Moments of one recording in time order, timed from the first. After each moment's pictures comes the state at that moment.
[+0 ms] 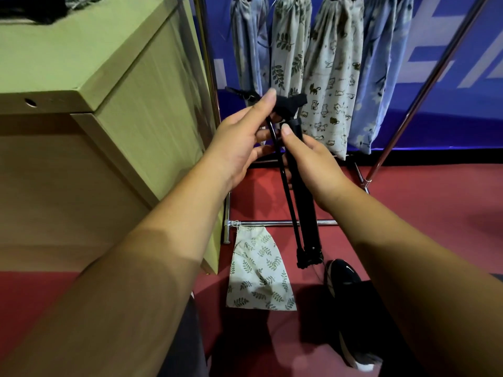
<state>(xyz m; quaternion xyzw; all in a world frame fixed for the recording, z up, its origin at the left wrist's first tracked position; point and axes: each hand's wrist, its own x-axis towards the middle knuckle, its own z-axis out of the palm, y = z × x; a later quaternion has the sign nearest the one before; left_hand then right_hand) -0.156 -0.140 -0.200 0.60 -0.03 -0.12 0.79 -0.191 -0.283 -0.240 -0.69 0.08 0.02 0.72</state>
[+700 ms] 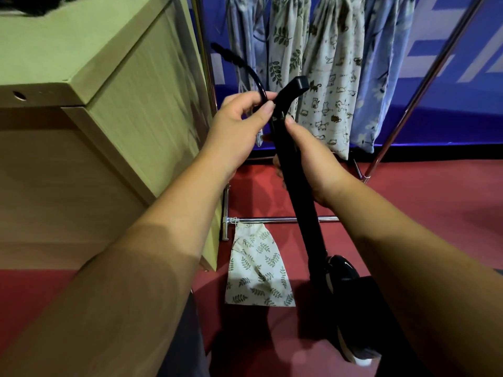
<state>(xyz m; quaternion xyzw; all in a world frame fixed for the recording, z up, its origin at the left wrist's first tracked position) -0.140 -0.136 -0.219 0.78 -0.11 0.07 0.62 -0.194 -0.281 -0.231 -0.66 0.08 0.08 0.74</state>
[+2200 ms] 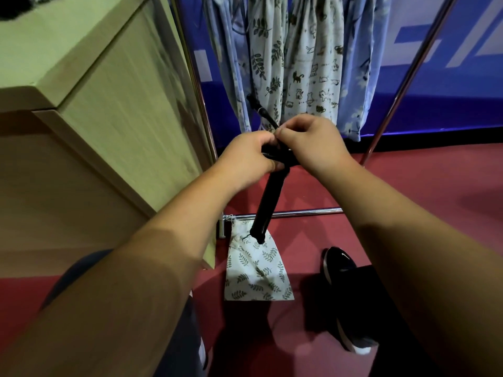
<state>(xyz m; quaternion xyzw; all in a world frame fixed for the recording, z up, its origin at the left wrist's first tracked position) -0.151 -0.158 -0.250 0.89 -0.17 -0.09 0.42 -0.177 -0.317 -0.240 -0.83 0.09 -0.09 0.54</state>
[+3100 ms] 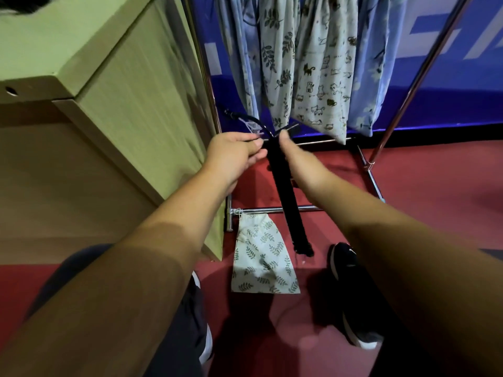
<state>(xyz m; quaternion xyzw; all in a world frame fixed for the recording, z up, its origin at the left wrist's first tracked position) -0.154 -0.137 -0.267 0.65 0.10 -0.10 0.75 -0.182 -0.289 -0.295 -0.76 0.15 0.12 0.62</state>
